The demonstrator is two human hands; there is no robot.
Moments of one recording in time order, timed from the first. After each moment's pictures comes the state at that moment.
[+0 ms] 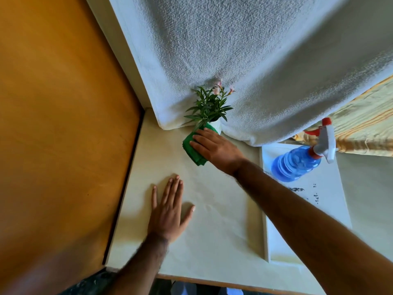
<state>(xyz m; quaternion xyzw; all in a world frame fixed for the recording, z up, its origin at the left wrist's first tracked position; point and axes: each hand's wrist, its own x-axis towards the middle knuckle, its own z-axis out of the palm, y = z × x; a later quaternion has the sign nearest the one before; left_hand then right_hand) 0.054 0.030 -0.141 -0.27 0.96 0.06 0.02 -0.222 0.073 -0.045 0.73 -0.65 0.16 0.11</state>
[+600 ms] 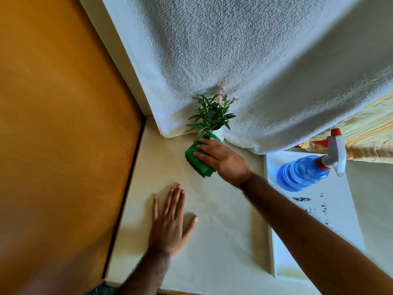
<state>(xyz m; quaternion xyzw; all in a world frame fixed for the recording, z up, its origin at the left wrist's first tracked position) 0.054 0.029 -0.144 -0.27 0.96 0.05 0.00 -0.230 0.076 -0.061 0.72 -0.66 0.22 0.04</state>
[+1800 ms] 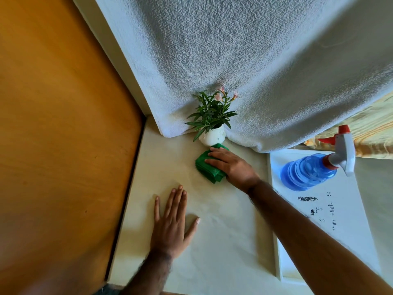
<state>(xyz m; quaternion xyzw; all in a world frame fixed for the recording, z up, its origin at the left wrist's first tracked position) 0.055 0.027 -0.144 -0.26 0.96 0.07 -0.01 -0.234 0.097 -0.084 0.66 -0.71 0.25 -0.05</state>
